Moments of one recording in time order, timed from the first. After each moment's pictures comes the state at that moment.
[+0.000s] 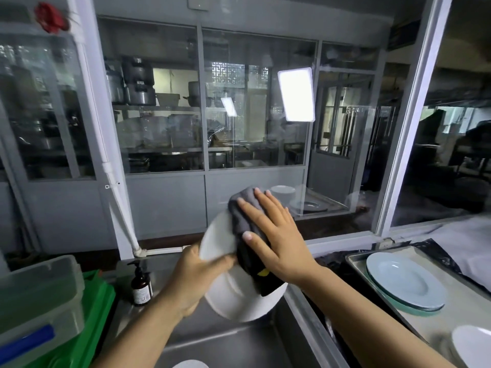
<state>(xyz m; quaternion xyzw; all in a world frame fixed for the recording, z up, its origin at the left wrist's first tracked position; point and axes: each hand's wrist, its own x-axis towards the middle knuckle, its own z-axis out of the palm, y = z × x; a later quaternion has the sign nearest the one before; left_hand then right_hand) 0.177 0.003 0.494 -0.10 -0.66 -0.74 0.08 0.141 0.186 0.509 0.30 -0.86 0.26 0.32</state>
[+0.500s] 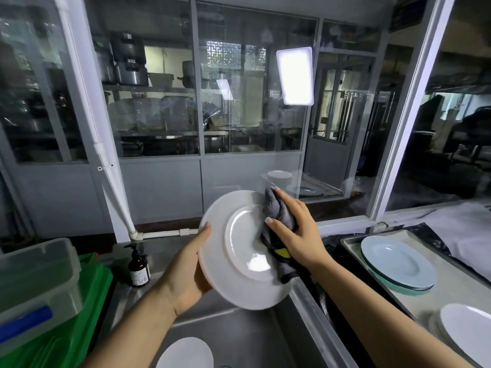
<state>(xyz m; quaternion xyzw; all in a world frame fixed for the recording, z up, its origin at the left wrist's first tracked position) 0.187 -0.002 0.487 0.00 -0.53 -0.84 -0.12 0.130 0.217 0.474 0.20 -0.81 0.49 0.26</state>
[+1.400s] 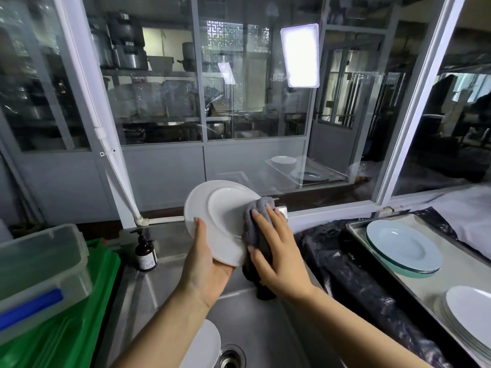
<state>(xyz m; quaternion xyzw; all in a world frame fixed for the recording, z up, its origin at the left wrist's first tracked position) 0.176 0.018 0.453 -0.01 -0.37 -0.93 -0.05 0.159 0.171 0.411 0.24 -0.84 0.37 0.32</state>
